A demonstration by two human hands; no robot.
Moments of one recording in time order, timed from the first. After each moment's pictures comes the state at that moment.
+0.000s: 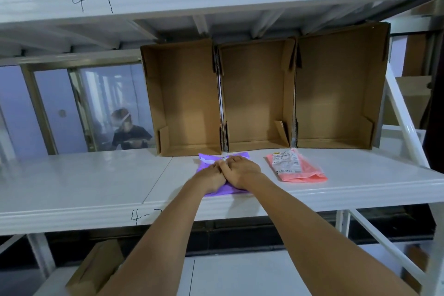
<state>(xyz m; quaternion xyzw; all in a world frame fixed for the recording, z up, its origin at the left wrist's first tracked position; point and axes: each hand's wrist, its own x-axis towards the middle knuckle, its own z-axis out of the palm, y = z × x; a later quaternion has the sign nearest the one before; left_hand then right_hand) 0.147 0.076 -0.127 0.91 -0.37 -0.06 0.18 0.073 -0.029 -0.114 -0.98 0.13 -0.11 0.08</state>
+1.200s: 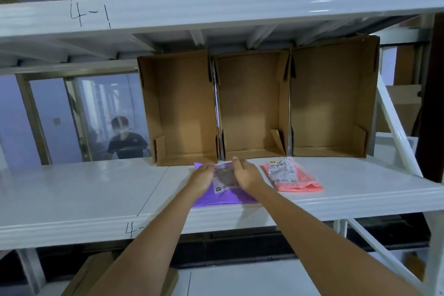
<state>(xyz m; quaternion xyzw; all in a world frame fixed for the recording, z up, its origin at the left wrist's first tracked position) 0.139 0.081 -0.114 0.89 -0.29 -0.01 0.35 0.052 -0.040 -0.107 -0.88 0.18 -0.22 0.37</state>
